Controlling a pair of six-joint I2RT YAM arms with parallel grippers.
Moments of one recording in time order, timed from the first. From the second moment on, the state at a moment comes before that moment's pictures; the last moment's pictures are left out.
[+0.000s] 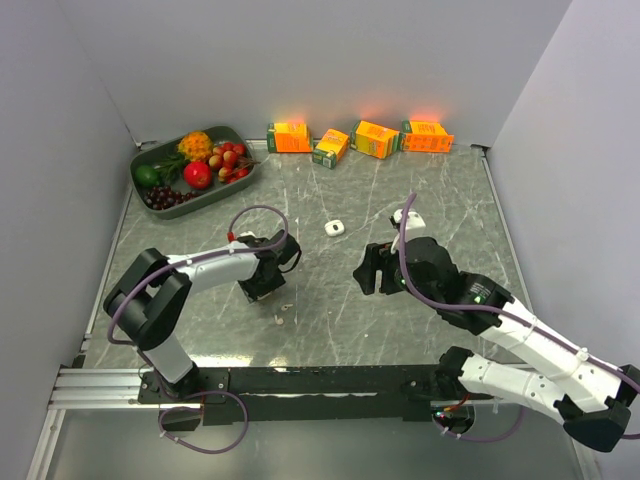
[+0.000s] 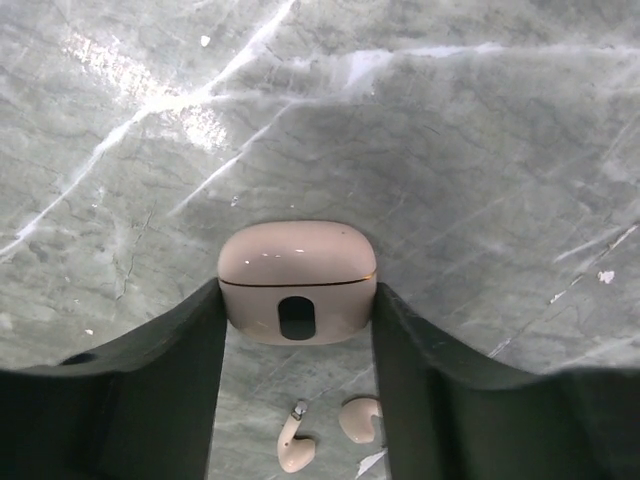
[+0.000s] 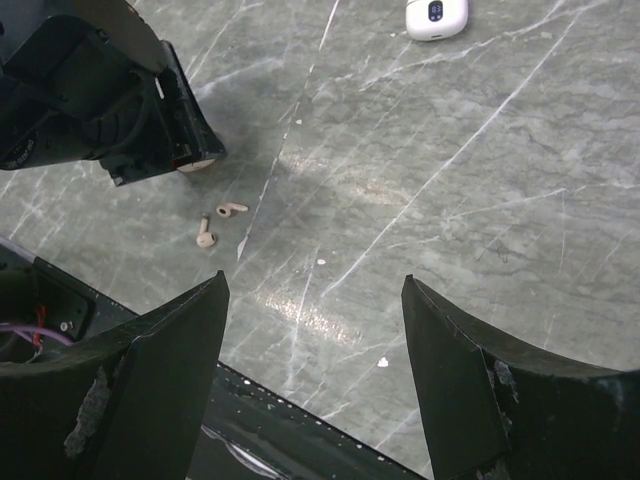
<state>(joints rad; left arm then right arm) -0.72 1.66 0.96 -0.74 -0.40 -1.29 0.87 0.83 0.91 -0.64 0.24 0.53</state>
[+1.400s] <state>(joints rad) -0.88 0.86 0.37 0.44 0.19 0.09 0.87 1.04 1.12 -0.63 -0.03 0.39</state>
